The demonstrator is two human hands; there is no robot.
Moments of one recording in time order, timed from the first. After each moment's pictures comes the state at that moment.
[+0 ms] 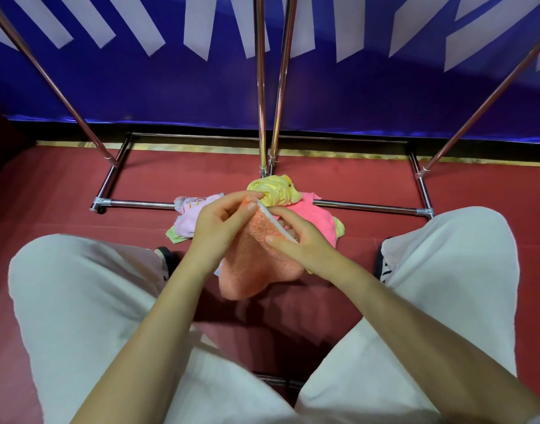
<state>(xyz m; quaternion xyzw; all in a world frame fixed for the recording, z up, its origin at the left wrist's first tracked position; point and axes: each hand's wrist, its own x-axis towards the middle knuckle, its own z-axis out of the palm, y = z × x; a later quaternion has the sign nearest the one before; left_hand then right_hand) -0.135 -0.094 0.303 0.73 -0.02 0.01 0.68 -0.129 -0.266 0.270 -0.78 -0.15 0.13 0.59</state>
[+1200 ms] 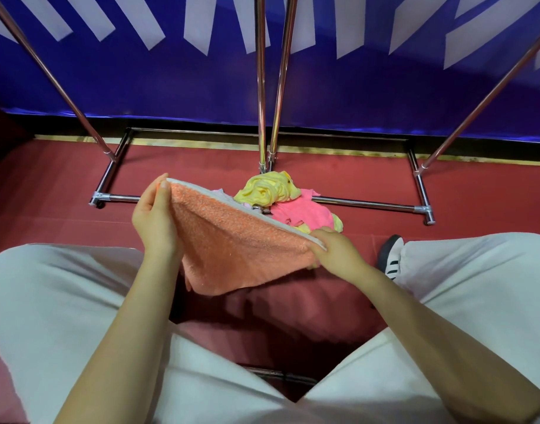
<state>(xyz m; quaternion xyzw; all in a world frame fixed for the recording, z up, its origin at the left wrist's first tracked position) -0.121 -0.035 0.275 0.60 0.27 0.23 0.72 -0.129 -0.331 0.202 -0.93 -0.10 0.11 0.33</state>
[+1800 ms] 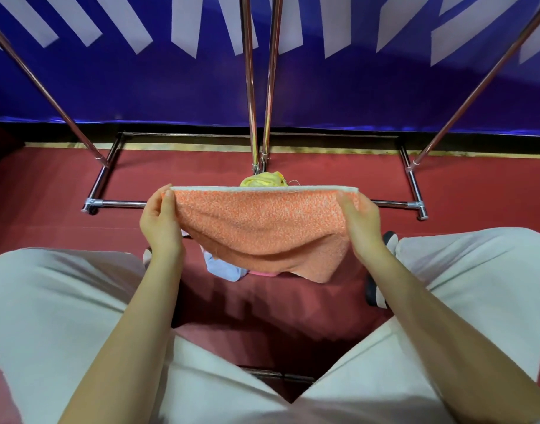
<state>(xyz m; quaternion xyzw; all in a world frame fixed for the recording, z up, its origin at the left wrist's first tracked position) -0.109 -0.043 0.249 0.65 0.29 0.21 0.68 -0.108 -0.345 0.259 -0.76 0.18 -0.06 0.63</state>
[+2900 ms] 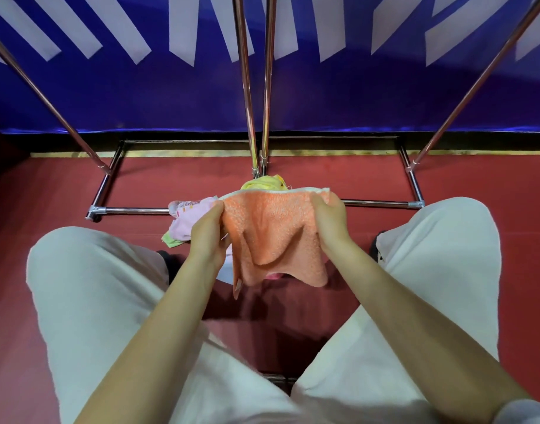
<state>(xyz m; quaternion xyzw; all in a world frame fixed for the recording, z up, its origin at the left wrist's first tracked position) -0.118 -0.113 0.276 0.51 0.36 -0.04 0.78 -0.093 -0.299 0.254 -0.72 0.25 -0.01 0.65</state>
